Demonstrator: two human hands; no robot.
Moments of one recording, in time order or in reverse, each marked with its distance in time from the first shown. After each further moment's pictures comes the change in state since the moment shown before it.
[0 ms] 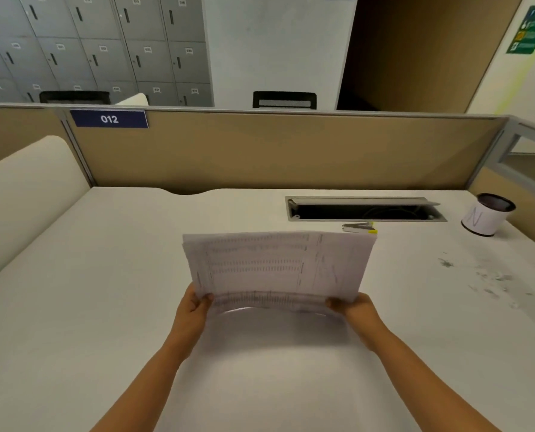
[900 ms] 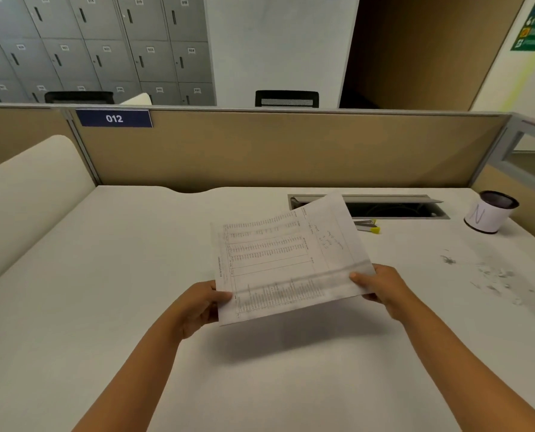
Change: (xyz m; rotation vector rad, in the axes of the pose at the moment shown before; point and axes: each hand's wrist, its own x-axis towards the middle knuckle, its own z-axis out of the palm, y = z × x) left_hand 0.018 0.032 -0.007 -0.203 -0.355 -0.495; right_hand 0.015 -0.038 -0.041 -0.019 0.020 0.096
